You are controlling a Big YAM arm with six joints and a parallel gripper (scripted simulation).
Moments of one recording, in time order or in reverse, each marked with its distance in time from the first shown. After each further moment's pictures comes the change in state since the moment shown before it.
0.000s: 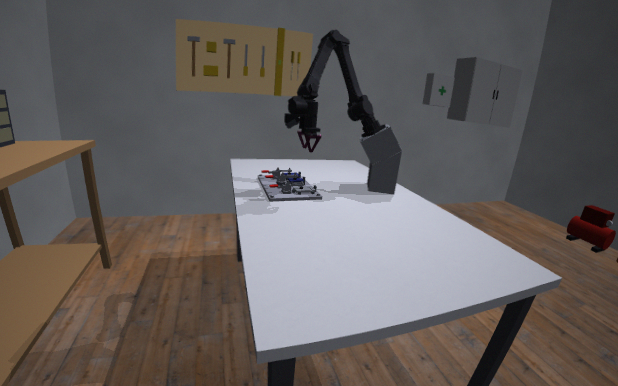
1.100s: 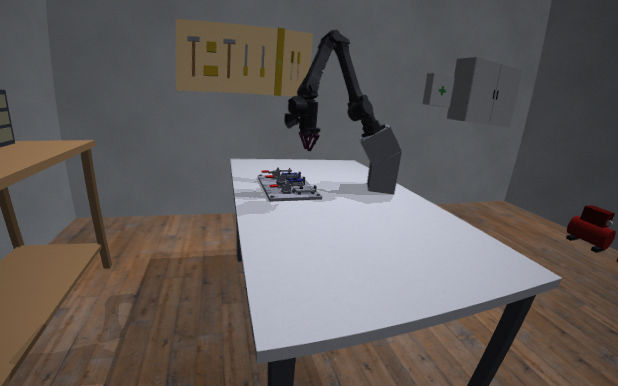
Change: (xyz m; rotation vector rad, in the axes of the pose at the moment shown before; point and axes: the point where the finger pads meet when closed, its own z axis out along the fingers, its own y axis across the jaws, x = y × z) arm 0.000 0.000 0.000 0.000 0.000 0.000
